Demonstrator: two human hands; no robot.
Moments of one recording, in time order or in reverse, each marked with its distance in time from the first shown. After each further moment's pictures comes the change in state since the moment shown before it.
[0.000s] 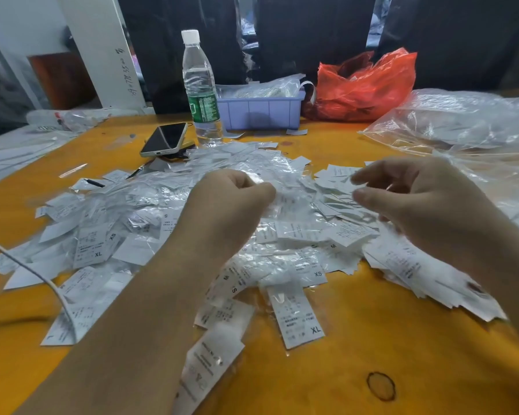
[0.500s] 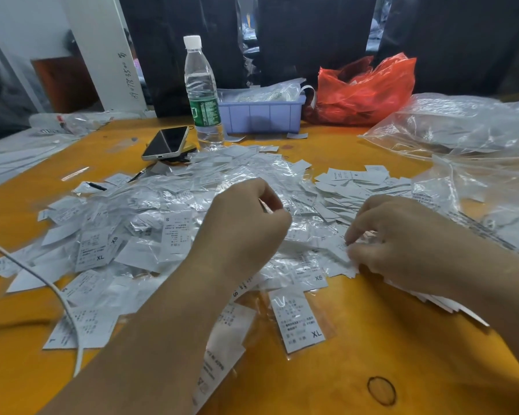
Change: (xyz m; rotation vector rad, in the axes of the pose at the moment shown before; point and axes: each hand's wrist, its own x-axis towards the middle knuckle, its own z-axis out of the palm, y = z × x) left_hand -0.011 0.002 0.014 0.207 -0.009 0.104; right_hand -0.004 0.007 0.013 -0.622 -0.251 -0.025
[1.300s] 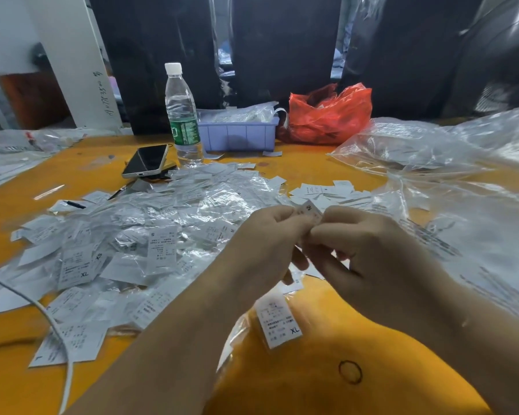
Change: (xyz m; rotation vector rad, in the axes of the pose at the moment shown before) left_hand -0.017 0.022 0.011 -0.554 -0.426 0.057; right_hand -0.043 -0.033 -0.004 0.075 0.401 -0.474
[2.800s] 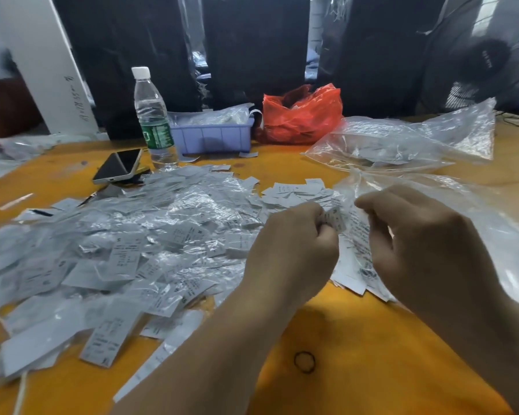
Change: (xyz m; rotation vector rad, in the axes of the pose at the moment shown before) left_hand 0.011 0.012 0.073 0.497 0.183 0.191; right_hand -0.046 0.037 -0.037 -0.402 0.257 0.271
